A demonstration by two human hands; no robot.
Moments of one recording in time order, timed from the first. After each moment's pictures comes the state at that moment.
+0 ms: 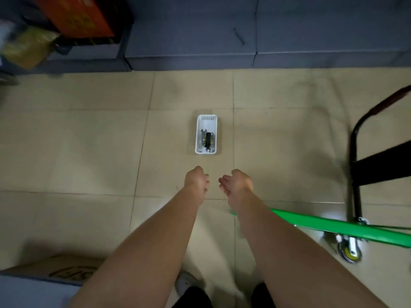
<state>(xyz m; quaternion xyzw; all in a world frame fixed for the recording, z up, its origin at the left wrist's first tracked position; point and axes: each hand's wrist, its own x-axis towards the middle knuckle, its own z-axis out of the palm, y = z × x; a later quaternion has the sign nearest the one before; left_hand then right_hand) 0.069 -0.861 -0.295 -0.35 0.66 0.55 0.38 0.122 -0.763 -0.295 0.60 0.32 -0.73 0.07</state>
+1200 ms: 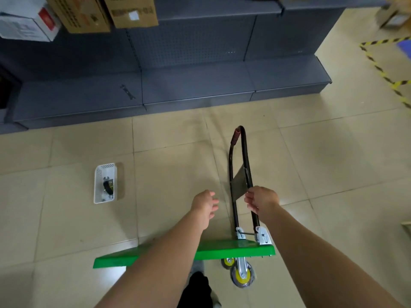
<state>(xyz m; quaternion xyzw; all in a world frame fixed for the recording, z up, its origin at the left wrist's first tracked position) 0.273 -0.367 -0.139 -0.19 0.69 0.46 0.53 0.366 -0.222 -0.121 0.66 0.41 -0.62 0.02</state>
